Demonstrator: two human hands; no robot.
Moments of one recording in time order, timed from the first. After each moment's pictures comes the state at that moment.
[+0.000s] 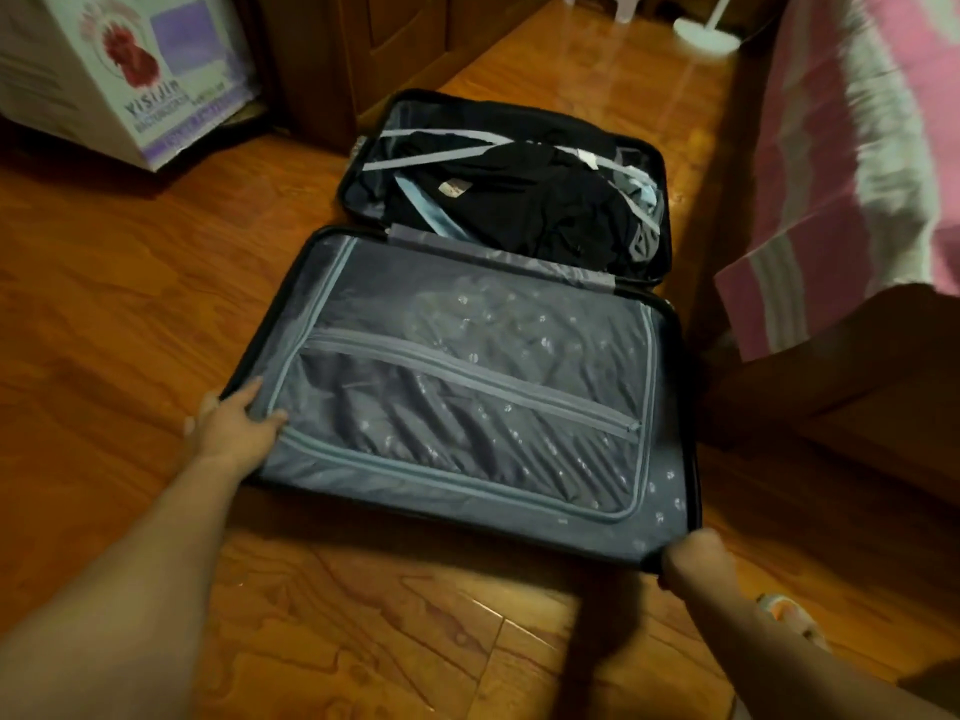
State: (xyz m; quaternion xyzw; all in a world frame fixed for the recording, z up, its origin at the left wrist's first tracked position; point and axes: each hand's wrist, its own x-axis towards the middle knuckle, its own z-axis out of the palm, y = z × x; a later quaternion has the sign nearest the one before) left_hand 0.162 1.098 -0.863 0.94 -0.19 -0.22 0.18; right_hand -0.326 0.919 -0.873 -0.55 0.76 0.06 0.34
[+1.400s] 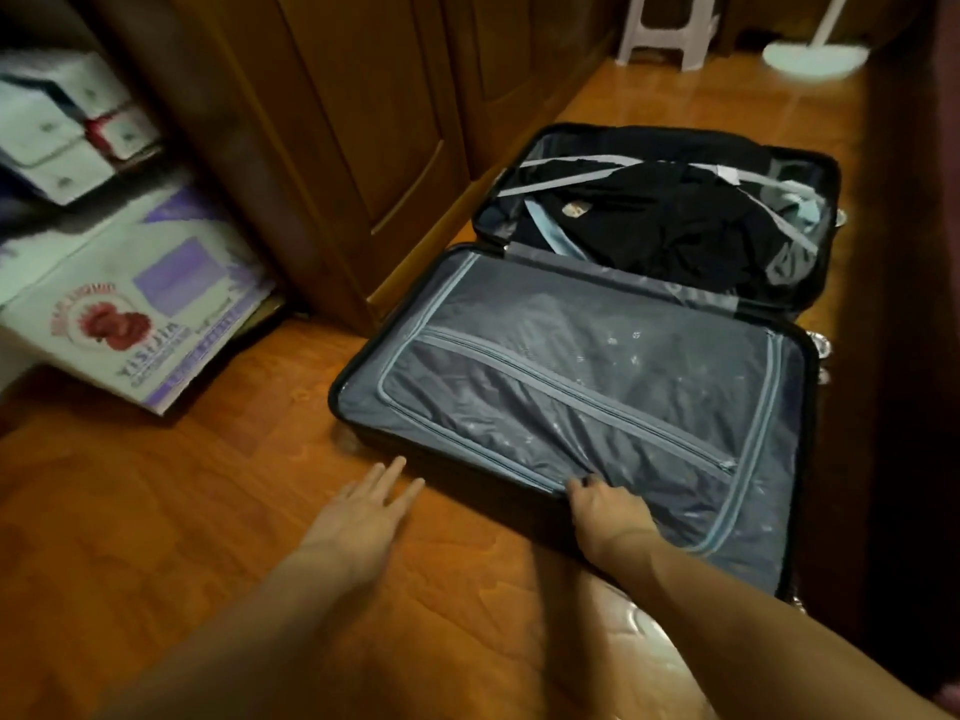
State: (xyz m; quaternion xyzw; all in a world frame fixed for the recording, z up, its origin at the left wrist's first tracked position) left_hand 0.249 0.721 -0.809 0.81 -0.52 -0.23 -0.18; right_hand 0.022 0.535 -0.861 -0.89 0.37 0.22 0.15
